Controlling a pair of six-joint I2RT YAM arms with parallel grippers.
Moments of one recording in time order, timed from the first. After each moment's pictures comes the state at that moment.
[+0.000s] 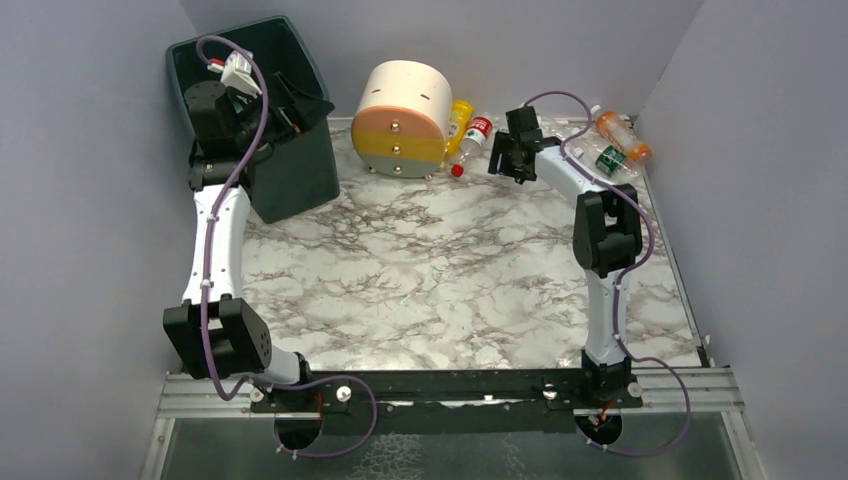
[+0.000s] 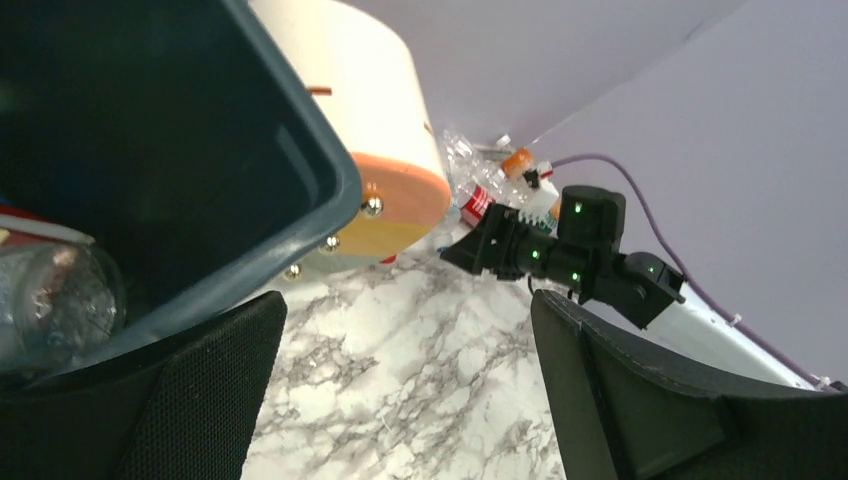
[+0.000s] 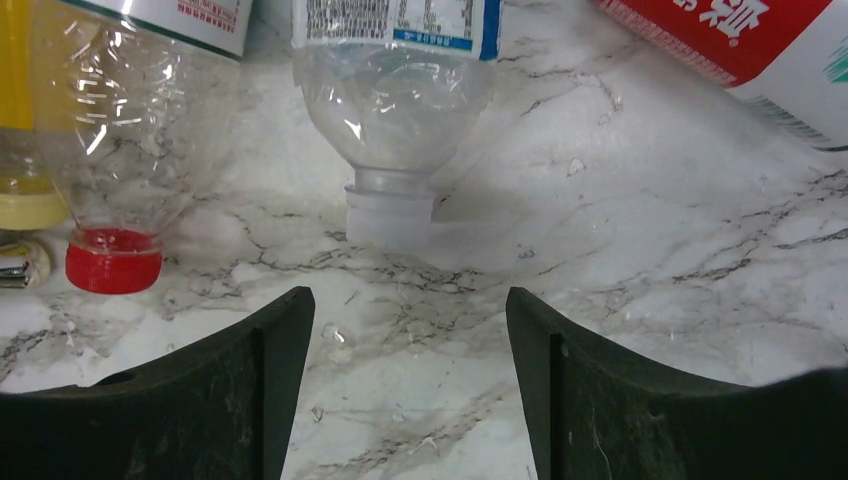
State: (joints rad) left arm 0.17 1.45 1.50 -0.17 0.71 -0.61; right arm 0.28 2.19 1.78 -0.46 0.16 0.39
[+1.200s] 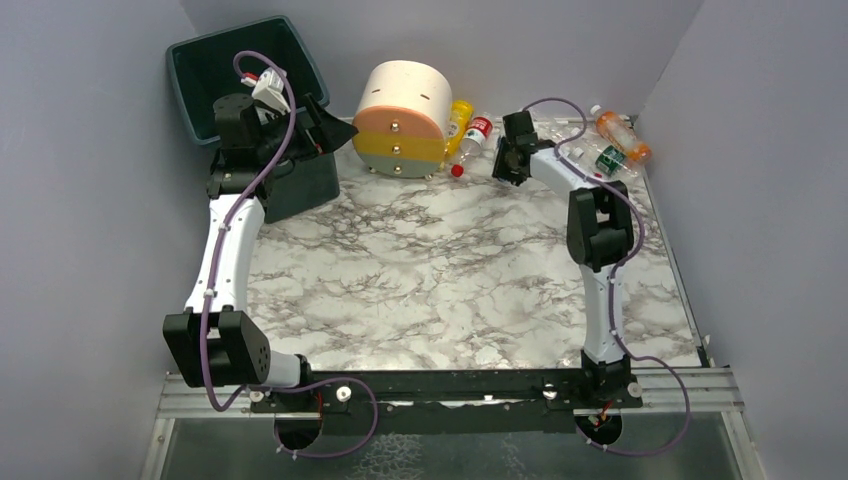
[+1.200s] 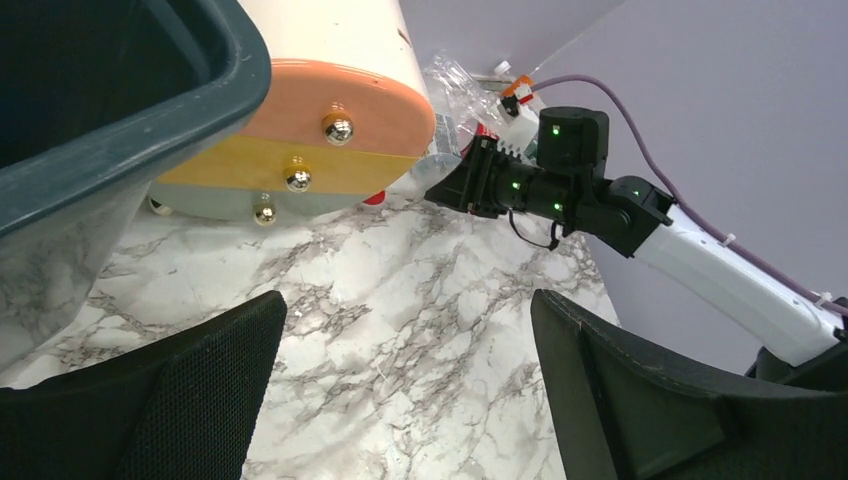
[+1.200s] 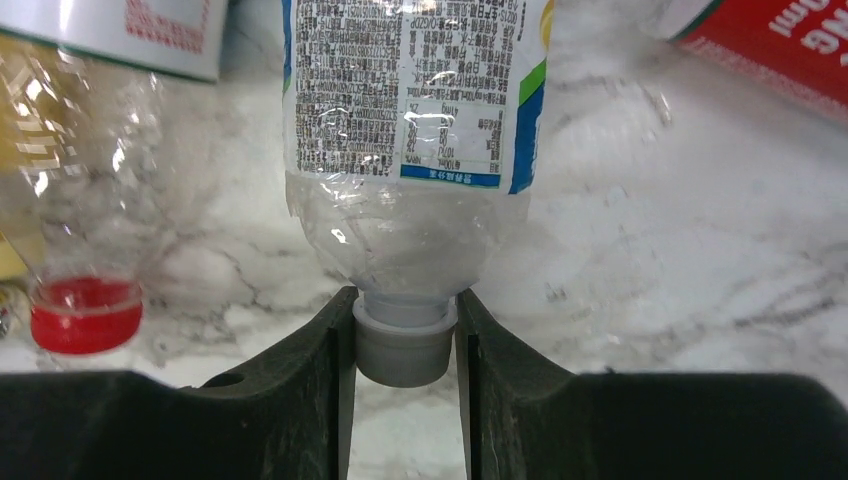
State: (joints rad) left arm 0.06 1.39 1.38 -0.24 0.69 -0.52; right arm 0.26 2.32 1.89 -0.44 0.15 0.44
